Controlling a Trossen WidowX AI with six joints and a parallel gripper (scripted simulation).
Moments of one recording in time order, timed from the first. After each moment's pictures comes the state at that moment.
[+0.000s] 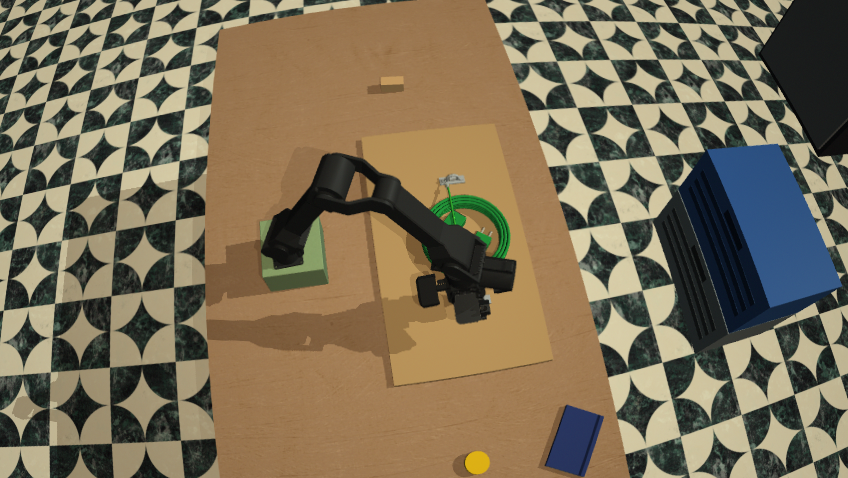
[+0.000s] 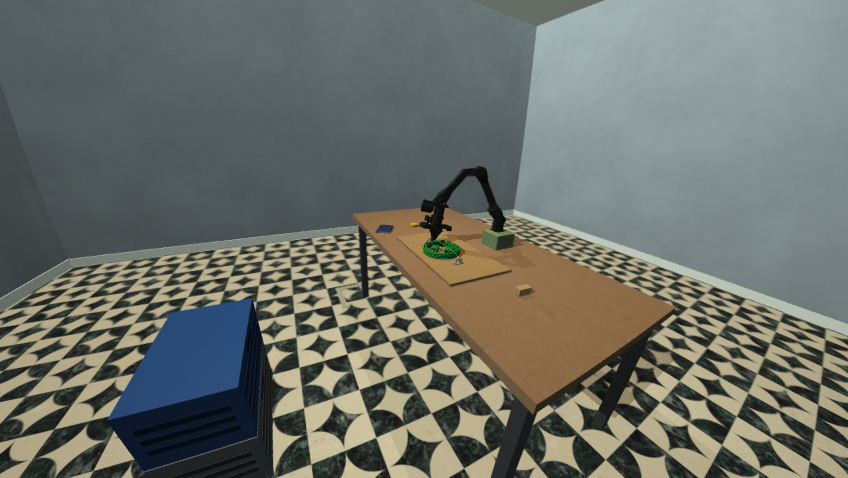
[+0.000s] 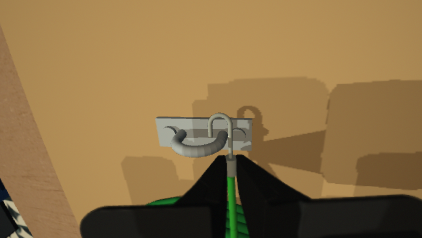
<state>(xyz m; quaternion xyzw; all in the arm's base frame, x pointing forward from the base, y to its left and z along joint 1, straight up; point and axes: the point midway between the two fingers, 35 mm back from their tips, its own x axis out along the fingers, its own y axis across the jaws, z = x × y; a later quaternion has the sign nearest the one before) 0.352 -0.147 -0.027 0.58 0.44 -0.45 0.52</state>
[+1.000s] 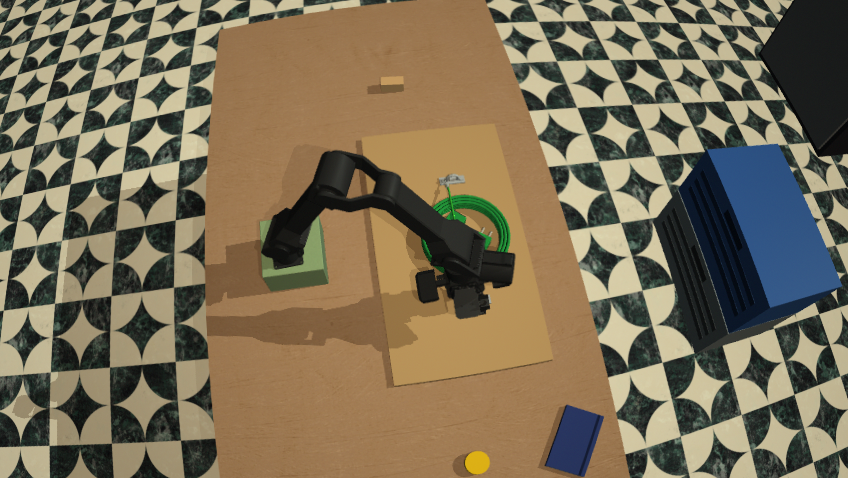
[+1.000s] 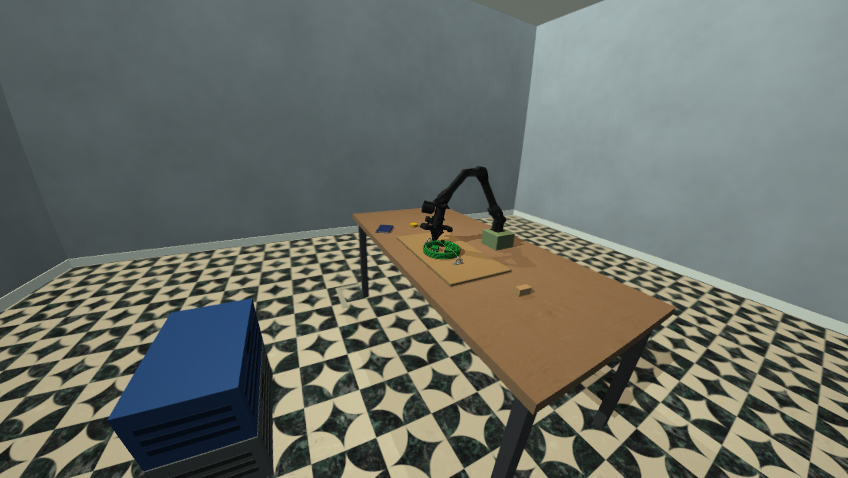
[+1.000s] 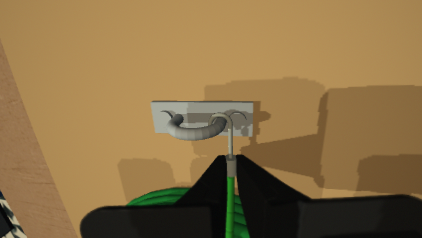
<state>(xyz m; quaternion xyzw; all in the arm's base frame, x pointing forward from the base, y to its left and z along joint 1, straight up) 0.353 -0.136 -0.030 0.57 0.44 -0.45 0.52</state>
